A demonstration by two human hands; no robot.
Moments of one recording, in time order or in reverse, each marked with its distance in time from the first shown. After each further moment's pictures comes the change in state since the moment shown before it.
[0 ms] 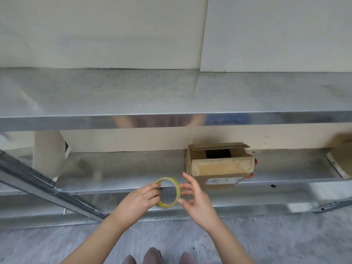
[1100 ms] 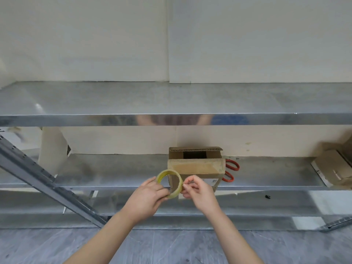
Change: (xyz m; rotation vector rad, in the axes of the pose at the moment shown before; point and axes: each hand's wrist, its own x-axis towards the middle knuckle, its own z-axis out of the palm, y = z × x) left_hand 0.074 0.109 -0.016 -0.112 -0.018 -0.251; right_hand -0.027 0.012 -0.106 0.103 0.040 -0.021
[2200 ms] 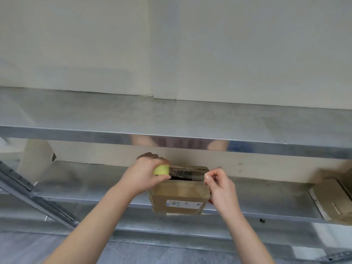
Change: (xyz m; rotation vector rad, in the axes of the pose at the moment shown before) left_hand 0.128 0.005 -0.068 -0.105 0.112 -0.308; right_hand 0.037 -0.051 -0.106 -0.157 0.286 -0.125
